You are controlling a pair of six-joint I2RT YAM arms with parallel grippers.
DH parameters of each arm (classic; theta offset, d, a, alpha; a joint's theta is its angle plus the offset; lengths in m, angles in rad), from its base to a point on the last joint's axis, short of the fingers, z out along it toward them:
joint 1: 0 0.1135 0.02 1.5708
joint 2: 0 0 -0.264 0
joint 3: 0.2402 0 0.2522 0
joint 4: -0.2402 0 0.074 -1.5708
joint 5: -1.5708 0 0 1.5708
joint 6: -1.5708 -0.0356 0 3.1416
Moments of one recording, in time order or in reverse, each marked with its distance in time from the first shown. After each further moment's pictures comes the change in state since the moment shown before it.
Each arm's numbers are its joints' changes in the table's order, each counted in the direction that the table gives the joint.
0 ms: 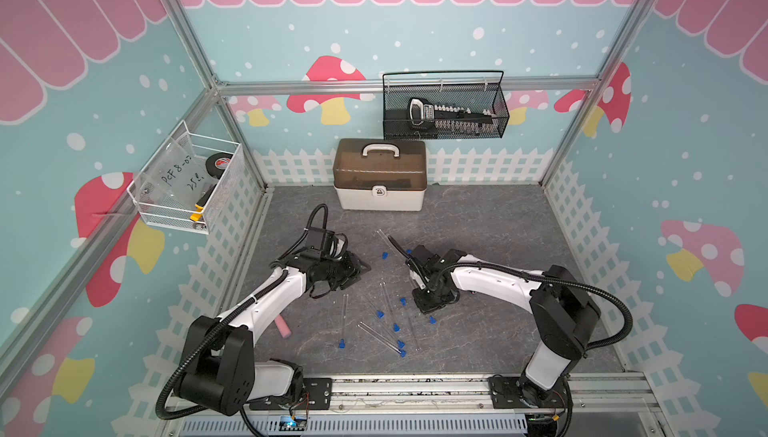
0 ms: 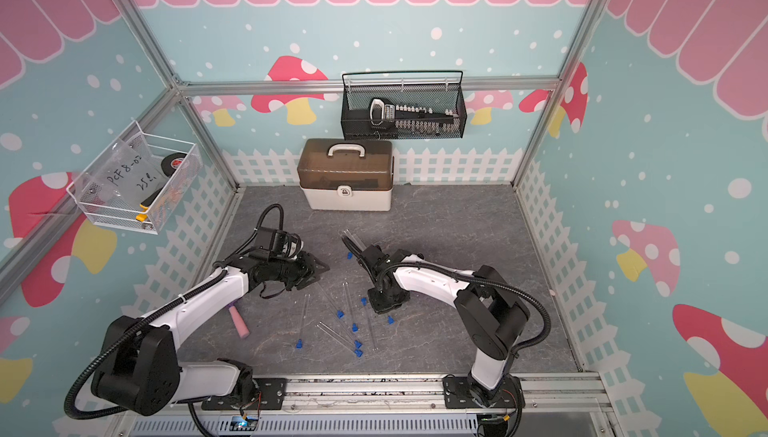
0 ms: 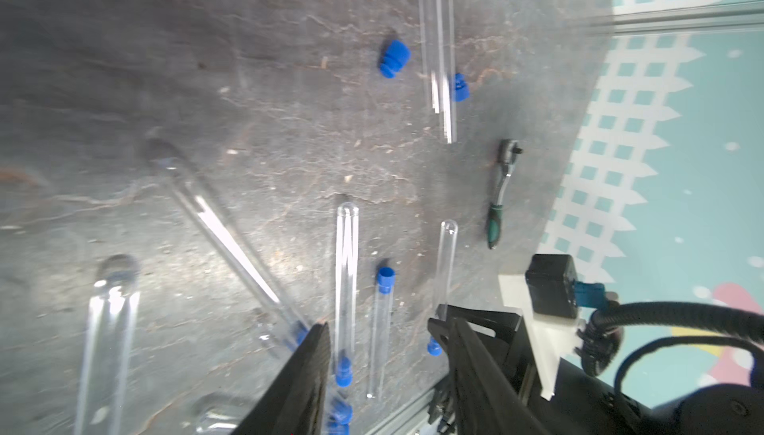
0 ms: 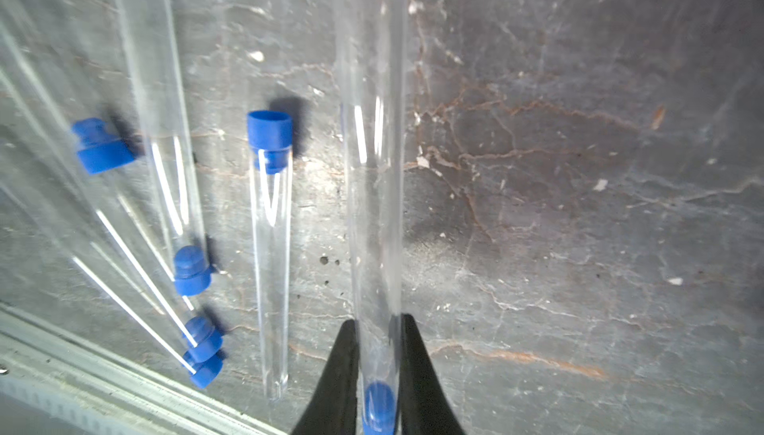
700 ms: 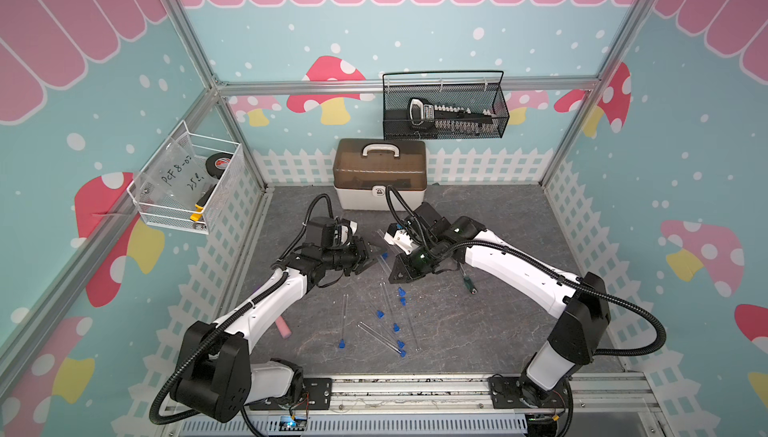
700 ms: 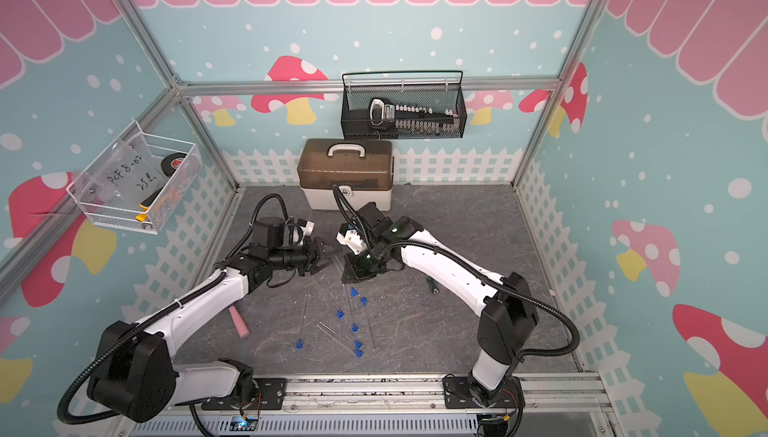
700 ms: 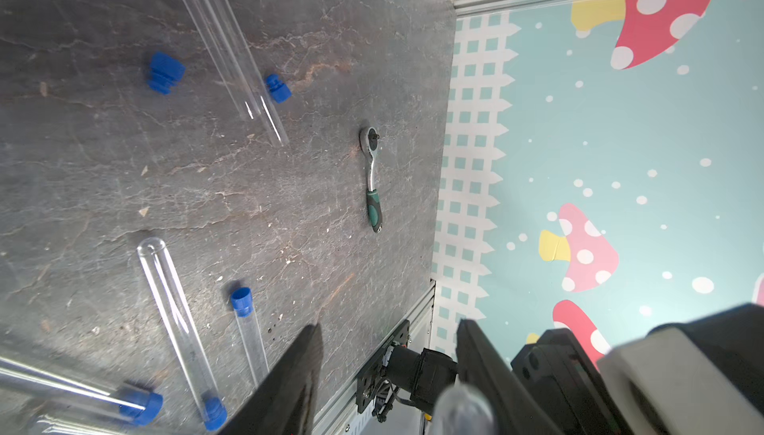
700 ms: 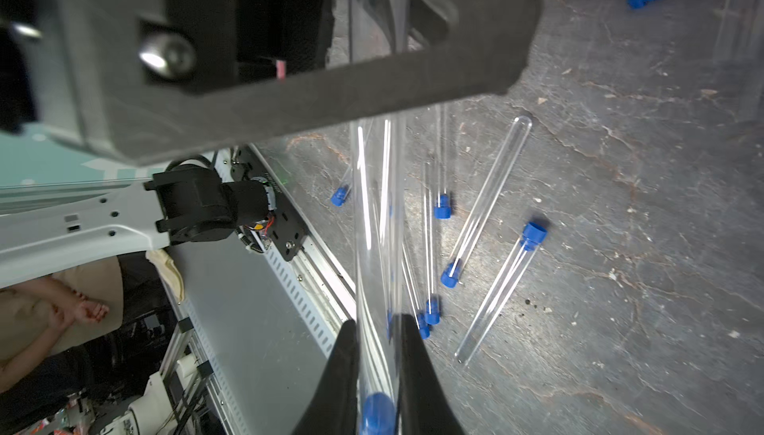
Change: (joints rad) left arm -0.048 0.030 0.036 0.245 -0.154 0.121; right arm -0.025 0.031 0.386 -0.078 0.404 0.064
